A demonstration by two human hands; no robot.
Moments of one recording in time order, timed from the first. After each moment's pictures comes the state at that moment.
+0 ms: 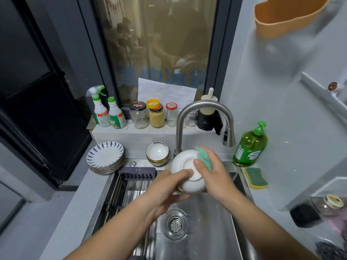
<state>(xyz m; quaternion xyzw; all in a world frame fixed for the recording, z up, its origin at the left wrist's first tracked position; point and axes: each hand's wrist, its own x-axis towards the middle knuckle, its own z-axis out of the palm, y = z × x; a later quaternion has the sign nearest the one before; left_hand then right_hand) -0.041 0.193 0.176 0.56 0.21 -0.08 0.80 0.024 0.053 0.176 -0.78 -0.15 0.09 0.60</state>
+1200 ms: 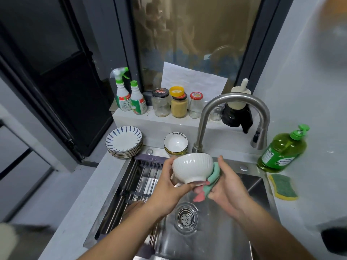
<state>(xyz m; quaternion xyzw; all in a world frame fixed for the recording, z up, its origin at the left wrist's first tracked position) -0.049 0.225 0.110 0.65 0.16 0.09 0.74 0.045 0.075 0.131 -0.49 0.06 0.40 0.77</state>
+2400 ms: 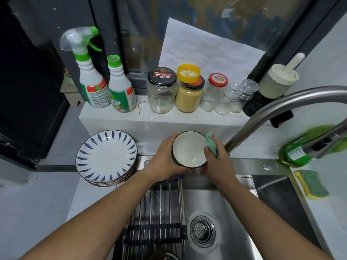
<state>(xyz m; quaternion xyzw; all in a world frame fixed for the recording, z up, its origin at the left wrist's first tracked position) 0.142 0.436 -0.005 0.83 0.00 0.04 0.56 0.161 0.268 0.047 -0.81 0.07 0.11 0.58</state>
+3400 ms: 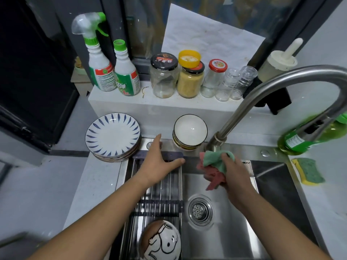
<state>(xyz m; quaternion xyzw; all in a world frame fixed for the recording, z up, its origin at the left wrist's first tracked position) 0.063 0.422 -0.006 0.80 0.18 -0.05 0.57 0.100 0.208 0.056 -0.69 0.16 0.18 0.68</state>
